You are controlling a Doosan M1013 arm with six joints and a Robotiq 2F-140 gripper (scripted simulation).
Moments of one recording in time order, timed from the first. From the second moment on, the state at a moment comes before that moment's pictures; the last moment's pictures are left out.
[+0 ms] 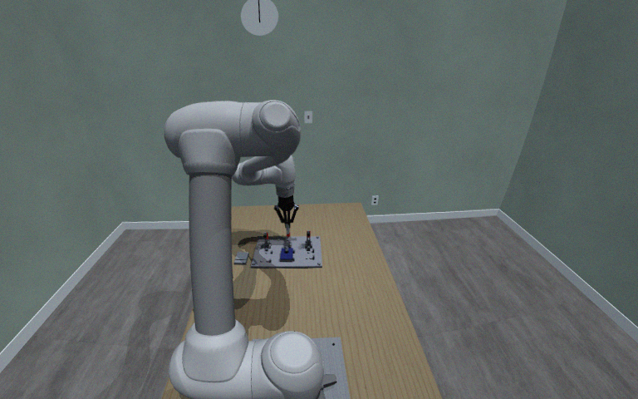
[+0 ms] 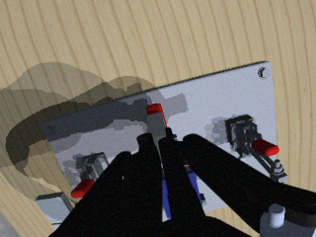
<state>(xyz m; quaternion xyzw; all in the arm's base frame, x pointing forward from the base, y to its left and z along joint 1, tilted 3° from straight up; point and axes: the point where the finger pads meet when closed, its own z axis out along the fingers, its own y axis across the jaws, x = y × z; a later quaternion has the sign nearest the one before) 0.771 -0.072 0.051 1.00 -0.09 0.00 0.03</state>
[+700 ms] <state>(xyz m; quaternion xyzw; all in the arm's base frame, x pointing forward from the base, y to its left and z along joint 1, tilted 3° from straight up) 0.772 -0.069 0.108 1.00 -0.09 0.00 0.03</state>
